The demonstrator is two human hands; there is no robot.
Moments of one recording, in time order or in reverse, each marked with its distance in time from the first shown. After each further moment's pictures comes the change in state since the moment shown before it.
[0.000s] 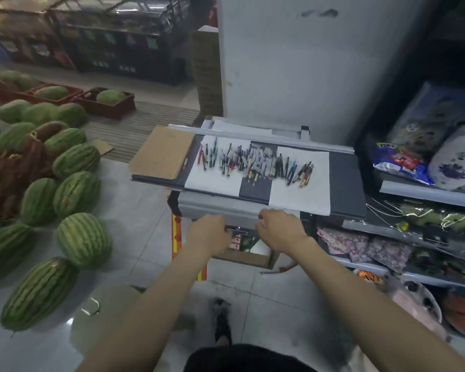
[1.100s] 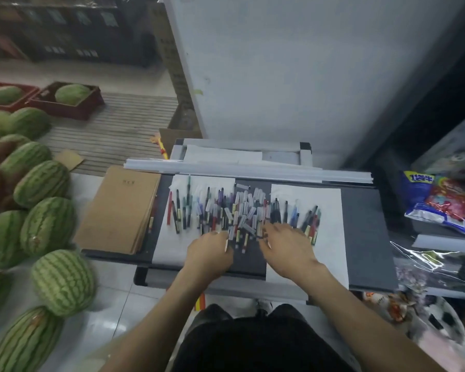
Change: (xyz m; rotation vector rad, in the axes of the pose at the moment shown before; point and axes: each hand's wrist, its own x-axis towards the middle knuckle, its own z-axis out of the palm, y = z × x) left_hand 0.258 0.041 -0.039 0.066 -0.170 0.012; right_hand 0.218 0.092 -0.045 0.018 -0.012 0.081
